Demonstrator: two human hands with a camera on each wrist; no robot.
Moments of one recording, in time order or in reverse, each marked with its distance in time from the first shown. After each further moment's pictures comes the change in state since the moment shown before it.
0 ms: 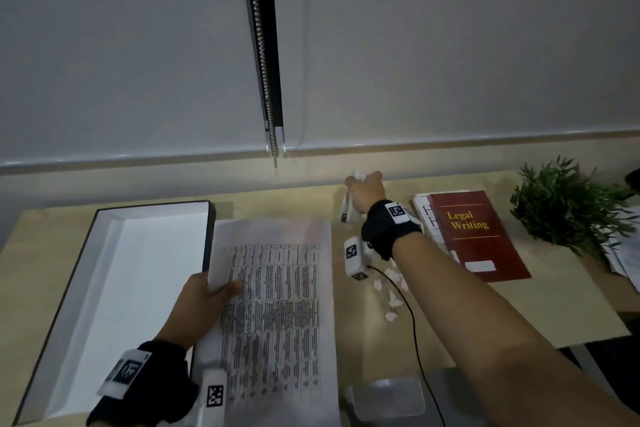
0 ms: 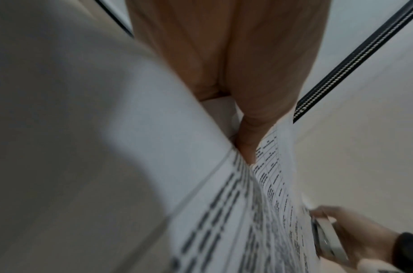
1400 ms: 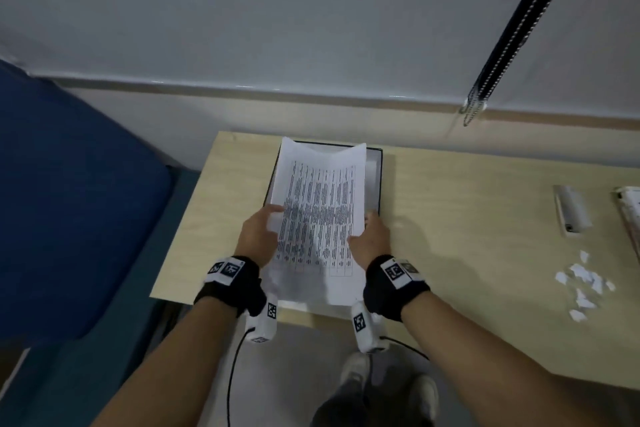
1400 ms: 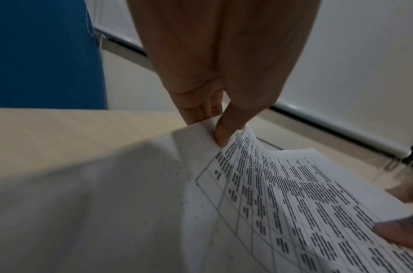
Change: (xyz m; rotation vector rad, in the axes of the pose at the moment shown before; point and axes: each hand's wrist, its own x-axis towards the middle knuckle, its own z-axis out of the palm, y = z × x) left_hand 0.020 -0.160 -0.191 0.237 0.170 -0.079; right_hand -0.204 0.049 0.299 -0.316 -0.335 -0.112
